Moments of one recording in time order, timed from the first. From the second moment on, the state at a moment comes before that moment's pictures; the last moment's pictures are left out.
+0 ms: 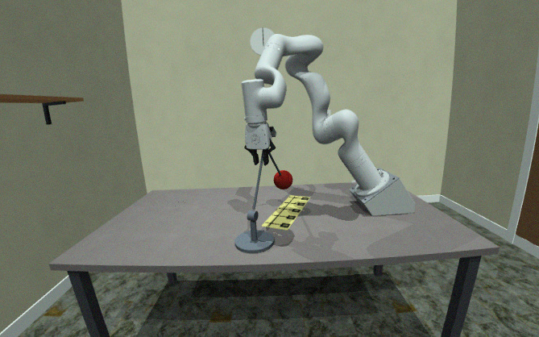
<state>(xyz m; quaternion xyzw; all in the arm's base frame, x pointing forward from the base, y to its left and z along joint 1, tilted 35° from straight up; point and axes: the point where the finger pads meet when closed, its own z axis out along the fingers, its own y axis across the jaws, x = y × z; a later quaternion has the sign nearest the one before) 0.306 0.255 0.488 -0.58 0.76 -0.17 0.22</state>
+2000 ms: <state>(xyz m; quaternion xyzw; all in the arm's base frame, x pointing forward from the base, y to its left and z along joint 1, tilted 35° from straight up) 0.241 0.240 0.581 -0.58 0.76 -0.17 0.22</state>
